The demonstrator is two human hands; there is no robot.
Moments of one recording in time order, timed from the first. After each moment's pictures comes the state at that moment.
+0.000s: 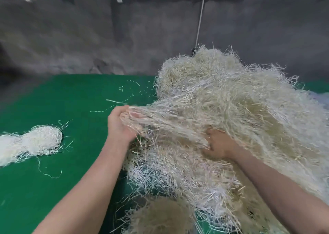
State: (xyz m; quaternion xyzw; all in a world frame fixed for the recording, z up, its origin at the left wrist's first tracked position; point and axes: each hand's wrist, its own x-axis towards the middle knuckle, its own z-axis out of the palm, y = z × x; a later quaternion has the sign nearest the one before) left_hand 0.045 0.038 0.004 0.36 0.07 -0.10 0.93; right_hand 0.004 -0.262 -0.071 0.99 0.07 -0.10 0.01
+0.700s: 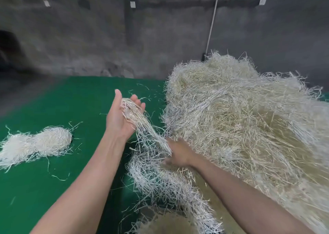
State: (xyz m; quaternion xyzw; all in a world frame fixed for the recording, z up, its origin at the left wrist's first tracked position) left_hand 0.067 0.058 0.031 0.34 0.05 -0.02 0.94; right_hand 0.050 -0.122 -0.084 0.97 0.13 -0.13 -0.18
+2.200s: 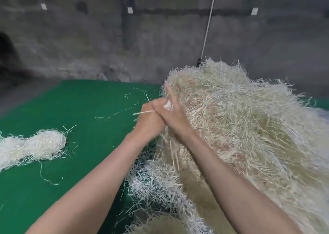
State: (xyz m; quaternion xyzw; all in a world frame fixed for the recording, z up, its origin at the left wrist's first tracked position) left_hand 0.038 -0.008 0.050 0.86 -0.17 0.13 0.46; right_hand 0.019 -0.094 0.053 0.70 0.10 0.08 -0.70
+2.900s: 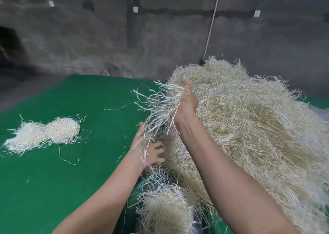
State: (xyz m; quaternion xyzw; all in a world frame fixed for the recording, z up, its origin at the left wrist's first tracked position) left_hand -0.040 0.046 -0.018 0.41 0.17 -0.30 0.84; right_hand -0.007 -0.057 0.078 0.44 -0.21 0.13 -0.86
